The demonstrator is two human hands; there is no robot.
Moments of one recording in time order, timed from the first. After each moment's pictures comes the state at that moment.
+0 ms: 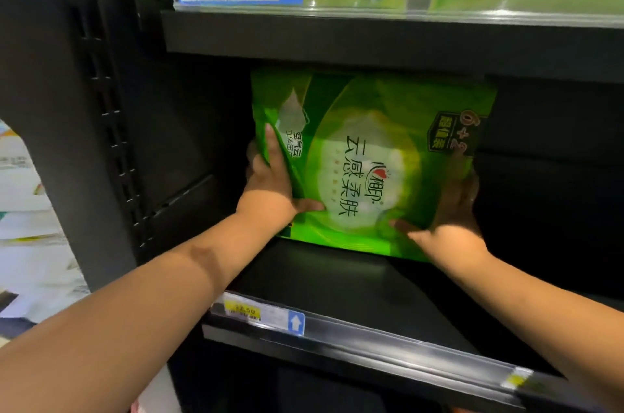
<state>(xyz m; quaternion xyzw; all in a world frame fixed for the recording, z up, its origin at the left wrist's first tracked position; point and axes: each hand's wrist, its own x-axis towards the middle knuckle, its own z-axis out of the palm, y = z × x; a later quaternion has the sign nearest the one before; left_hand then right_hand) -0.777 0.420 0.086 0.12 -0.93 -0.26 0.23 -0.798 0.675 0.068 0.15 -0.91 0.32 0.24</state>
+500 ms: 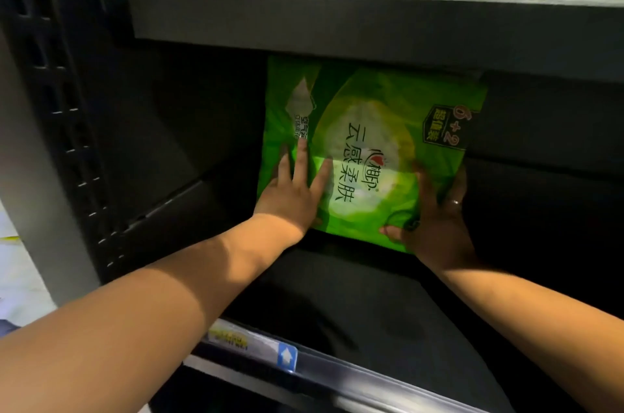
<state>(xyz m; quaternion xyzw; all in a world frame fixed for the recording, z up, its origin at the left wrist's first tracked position) -0.822 0.431 0.065 0.04 -0.98 0.09 0.19 -0.880 0.660 0.036 0.22 -0.89 0.23 0.32</state>
